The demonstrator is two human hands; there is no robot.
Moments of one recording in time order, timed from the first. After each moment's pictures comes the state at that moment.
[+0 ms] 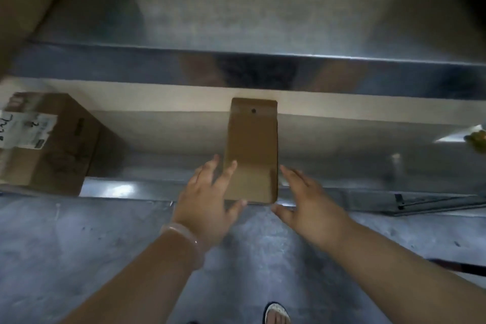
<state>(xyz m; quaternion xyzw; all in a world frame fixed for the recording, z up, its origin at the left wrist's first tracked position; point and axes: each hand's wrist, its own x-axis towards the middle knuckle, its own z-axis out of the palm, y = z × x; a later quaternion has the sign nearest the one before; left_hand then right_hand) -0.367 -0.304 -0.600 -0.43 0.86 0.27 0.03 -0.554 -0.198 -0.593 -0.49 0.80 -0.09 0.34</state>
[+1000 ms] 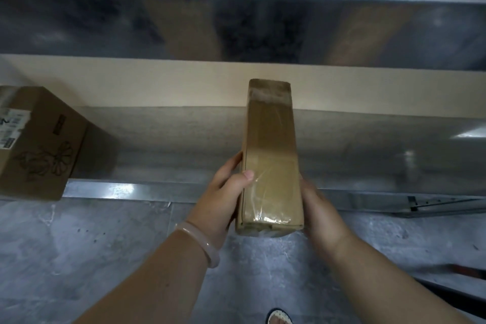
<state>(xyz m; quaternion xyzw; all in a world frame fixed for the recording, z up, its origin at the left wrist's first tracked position) -0.417 -0.302 -0.629 -0.45 0.41 0.78 -0.15 -0.559 -0.202 -0.652 -0.10 0.65 -0.49 0.57</state>
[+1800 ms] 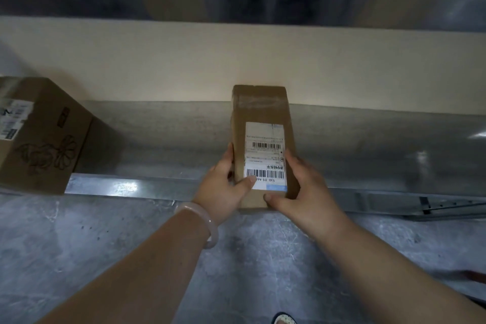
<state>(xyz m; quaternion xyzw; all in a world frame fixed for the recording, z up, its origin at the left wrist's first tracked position) -0.403 -0.328 -0.675 -0.47 0.65 0.59 -0.10 -0.556 -0.223 -0.664 -0.40 0.76 -0.34 0.37</state>
